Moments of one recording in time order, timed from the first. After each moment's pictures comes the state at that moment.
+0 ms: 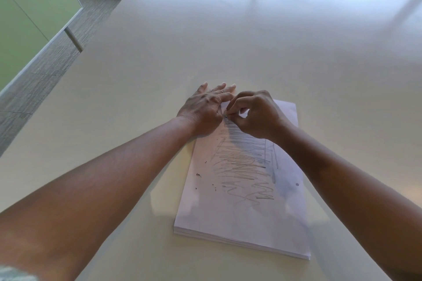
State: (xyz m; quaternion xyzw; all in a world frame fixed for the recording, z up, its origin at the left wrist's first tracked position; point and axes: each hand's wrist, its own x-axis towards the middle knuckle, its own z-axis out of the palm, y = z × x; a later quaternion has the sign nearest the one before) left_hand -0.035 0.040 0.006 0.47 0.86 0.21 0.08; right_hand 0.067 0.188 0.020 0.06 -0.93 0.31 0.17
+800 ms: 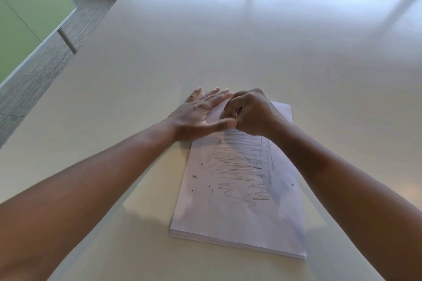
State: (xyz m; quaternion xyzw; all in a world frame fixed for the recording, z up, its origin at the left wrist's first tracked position) left_hand -0.043 0.017 0.009 0.52 0.81 0.22 0.16; right_hand 0.063 0.184 0.033 -0.01 -0.95 0.31 0.12
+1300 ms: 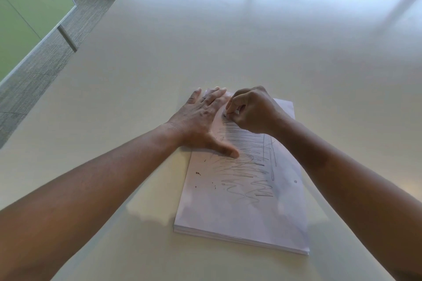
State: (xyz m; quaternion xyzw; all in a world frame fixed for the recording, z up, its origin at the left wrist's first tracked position) left_hand -0.028 0.012 0.002 0.52 0.84 0.09 0.12; right_hand 0.065 0.183 0.031 0.01 -0.95 0.30 0.12
